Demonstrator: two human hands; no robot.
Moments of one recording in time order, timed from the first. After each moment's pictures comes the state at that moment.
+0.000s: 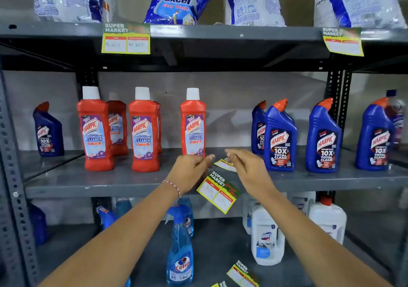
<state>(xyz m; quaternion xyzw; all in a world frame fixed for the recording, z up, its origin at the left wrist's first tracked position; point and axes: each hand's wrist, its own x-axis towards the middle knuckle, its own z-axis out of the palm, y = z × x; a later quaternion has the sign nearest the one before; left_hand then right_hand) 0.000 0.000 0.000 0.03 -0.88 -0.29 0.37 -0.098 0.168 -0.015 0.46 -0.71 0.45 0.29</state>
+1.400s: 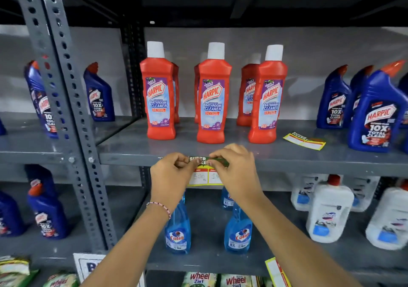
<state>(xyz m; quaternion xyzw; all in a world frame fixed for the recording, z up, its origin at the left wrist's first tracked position) 0.126 -0.152 -0.074 0.25 -0.75 -0.38 0.49 0.031 -0.027 -0.061 0.44 -0.73 0.44 0.28</state>
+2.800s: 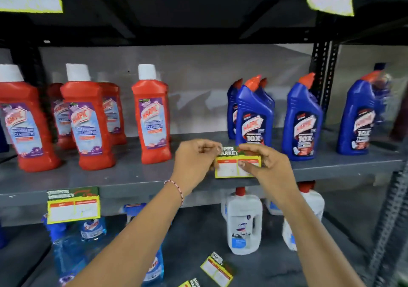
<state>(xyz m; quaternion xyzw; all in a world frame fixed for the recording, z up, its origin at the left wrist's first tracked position) -0.077 0.099 0.003 0.04 -0.77 -0.55 0.34 -0.149 0.262 -0.029 0.34 -0.66 0.66 0.10</state>
